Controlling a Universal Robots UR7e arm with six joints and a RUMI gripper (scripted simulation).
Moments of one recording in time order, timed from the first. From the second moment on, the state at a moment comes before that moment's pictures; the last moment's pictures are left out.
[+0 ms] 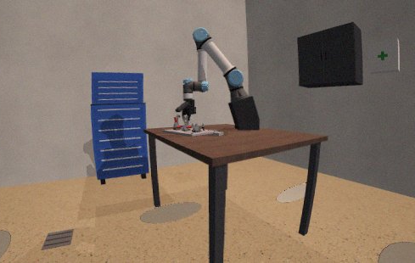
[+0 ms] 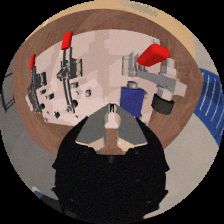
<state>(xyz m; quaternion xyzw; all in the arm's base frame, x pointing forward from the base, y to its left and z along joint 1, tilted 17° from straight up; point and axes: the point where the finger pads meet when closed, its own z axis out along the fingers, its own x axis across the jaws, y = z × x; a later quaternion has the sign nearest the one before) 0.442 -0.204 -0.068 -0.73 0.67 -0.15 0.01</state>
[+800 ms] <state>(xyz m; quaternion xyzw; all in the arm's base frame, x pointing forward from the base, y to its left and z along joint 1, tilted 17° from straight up) 0.437 -0.185 -0.053 -0.73 0.67 -0.15 0.01</state>
